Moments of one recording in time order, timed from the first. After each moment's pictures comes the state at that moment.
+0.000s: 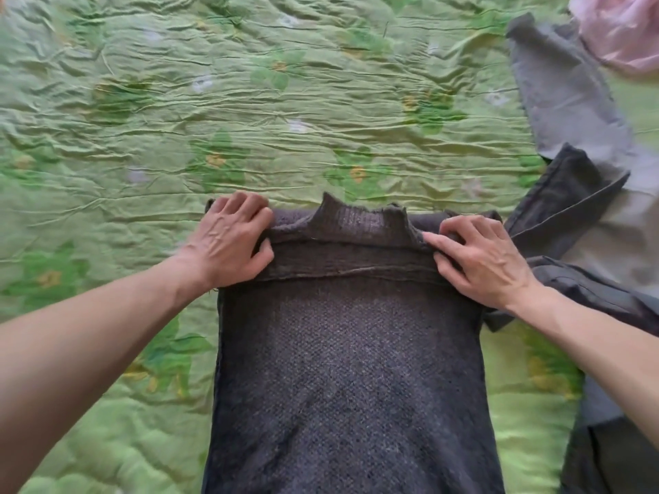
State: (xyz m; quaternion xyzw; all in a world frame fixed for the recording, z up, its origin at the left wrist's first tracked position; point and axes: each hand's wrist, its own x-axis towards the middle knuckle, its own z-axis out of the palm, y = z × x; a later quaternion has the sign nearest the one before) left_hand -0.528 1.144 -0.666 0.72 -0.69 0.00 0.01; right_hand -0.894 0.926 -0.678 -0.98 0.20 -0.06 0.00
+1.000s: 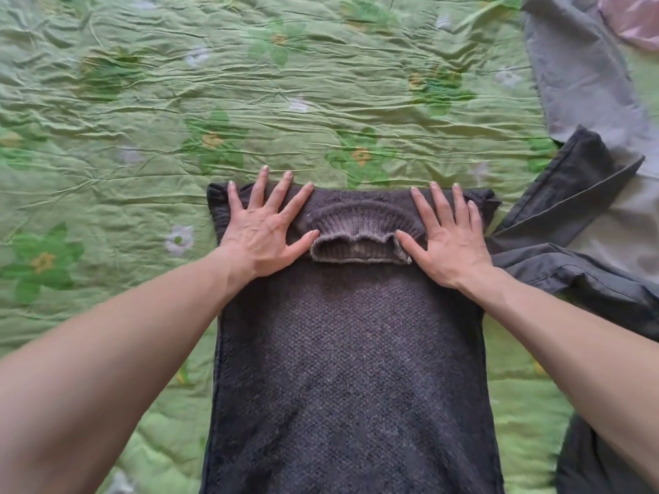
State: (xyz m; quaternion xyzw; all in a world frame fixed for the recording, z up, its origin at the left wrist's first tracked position) left_hand -0.561 1.119 -0.709 0.80 -0.59 -0.10 -0.05; right_hand -0.845 0.947 -0.712 -0.90 0.41 0.13 0.06
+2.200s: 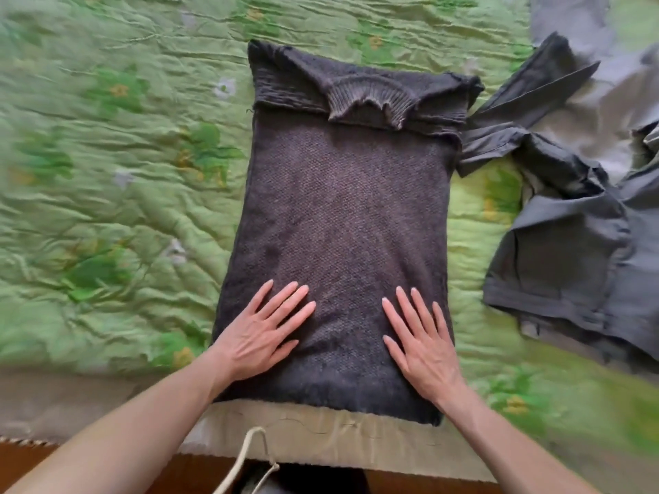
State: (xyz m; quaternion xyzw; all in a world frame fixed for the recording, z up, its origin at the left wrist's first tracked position) left_hand -0.821 1.503 -0.711 0.67 -0.73 -0.13 -0.03; right_hand -1.120 1.305 -0.714 -0.96 0.27 0.06 0.06
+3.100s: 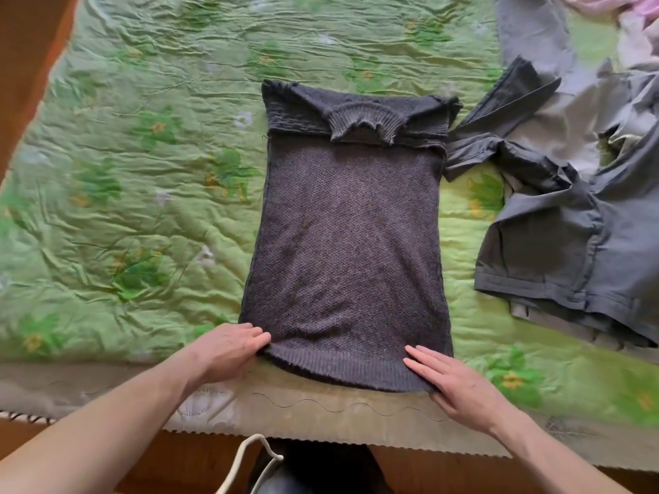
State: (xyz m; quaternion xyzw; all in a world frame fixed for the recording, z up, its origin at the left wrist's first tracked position) left_hand -0.789 1.556 -0.633 0.62 -0.70 -0.32 -0.16; right_hand -1.205 1.321 -0.658 -0.94 0.14 0.21 0.25
